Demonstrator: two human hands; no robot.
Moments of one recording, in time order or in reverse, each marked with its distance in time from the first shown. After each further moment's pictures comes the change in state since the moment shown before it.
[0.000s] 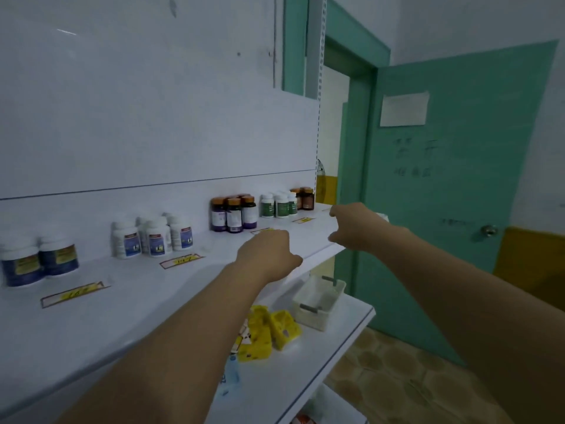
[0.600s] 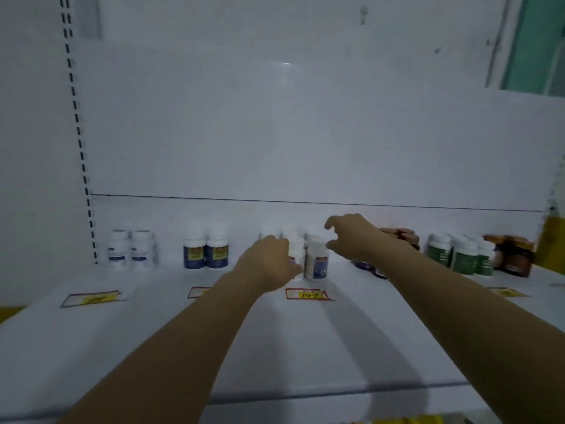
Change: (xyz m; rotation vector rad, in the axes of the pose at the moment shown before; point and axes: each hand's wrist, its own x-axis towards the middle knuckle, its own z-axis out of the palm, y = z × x) left_hand 0.027 -0.173 -0.043 0.086 0.273 -0.563; right_hand 0.188 -0.194 0.061 0.166 -0.057 -0.725
